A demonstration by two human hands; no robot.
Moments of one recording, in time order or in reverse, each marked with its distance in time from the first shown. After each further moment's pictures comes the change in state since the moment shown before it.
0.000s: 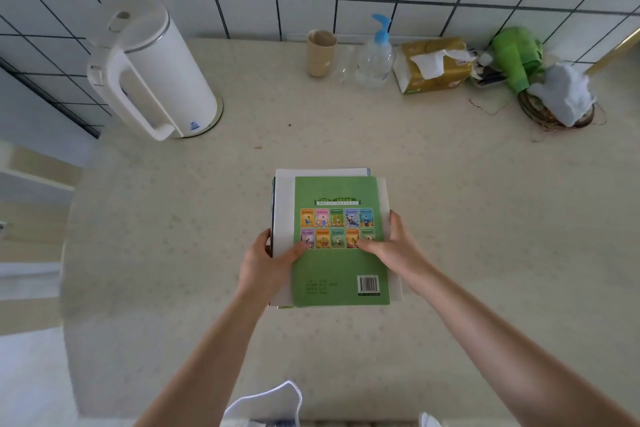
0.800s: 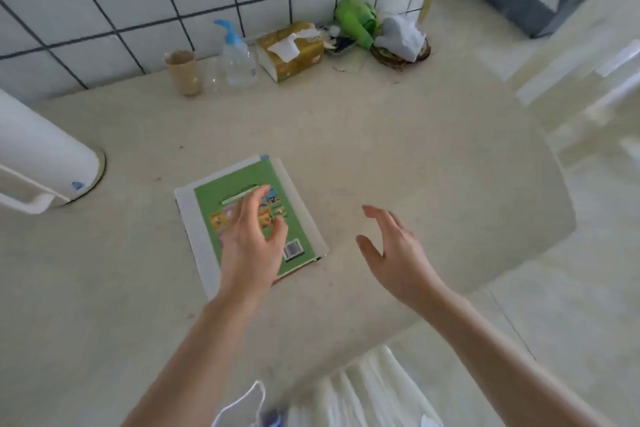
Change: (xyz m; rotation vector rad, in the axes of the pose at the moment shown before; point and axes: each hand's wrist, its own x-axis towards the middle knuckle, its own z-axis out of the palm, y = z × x) left_hand -0.078 0.053 0.053 0.389 -0.026 0.829; right_hand -0.147 0.063 -0.036 -0.336 0.524 -0.266
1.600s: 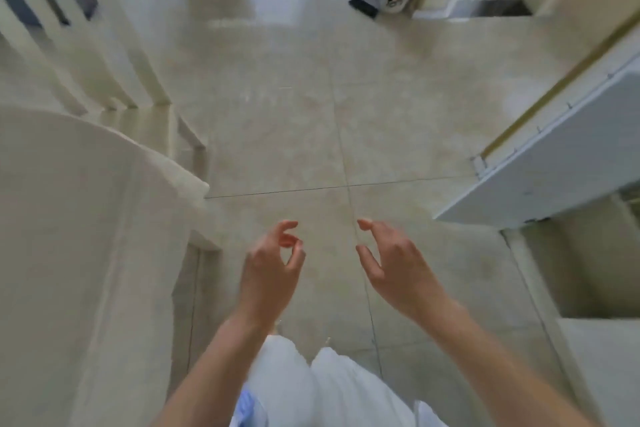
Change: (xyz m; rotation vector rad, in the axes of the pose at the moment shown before) left_hand -0.434 0.200 0.242 -0.058 -1.084 0.773; right_hand -0.531 0.223 -0.091 0.019 0.743 0.858
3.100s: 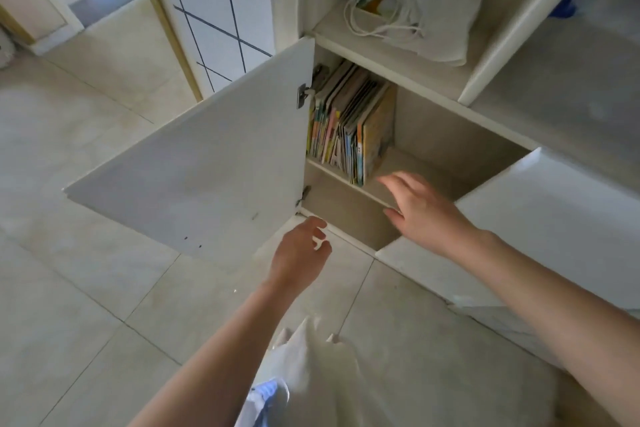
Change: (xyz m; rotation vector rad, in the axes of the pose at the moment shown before) left_hand 0.005 0.426 0.664 0.208 -1.115 0.455; right_hand -0.146 0.592 -0.398 -0.187 0.200 0.802
